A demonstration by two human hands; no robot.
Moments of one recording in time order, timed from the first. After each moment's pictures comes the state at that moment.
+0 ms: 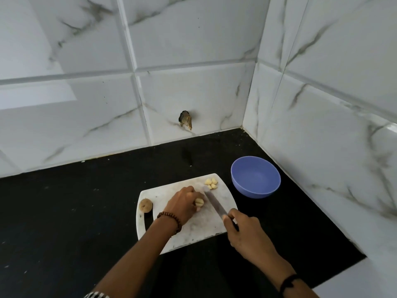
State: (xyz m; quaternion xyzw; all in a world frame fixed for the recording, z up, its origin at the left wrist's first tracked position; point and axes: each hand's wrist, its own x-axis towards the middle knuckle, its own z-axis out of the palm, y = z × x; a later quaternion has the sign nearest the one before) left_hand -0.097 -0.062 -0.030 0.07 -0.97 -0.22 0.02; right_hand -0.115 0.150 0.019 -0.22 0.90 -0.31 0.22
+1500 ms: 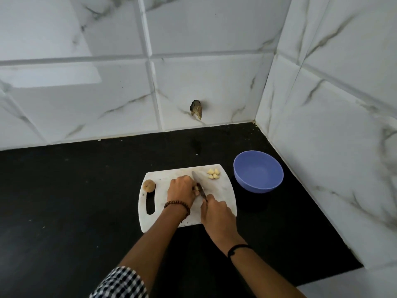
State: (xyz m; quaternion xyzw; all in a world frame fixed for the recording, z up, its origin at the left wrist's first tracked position) left_hand -0.101 -0.032 -0.025 0.31 -0.94 -0.17 0.05; right_hand -0.114 0.102 -0.010 -0.31 0.92 -0.21 0.14
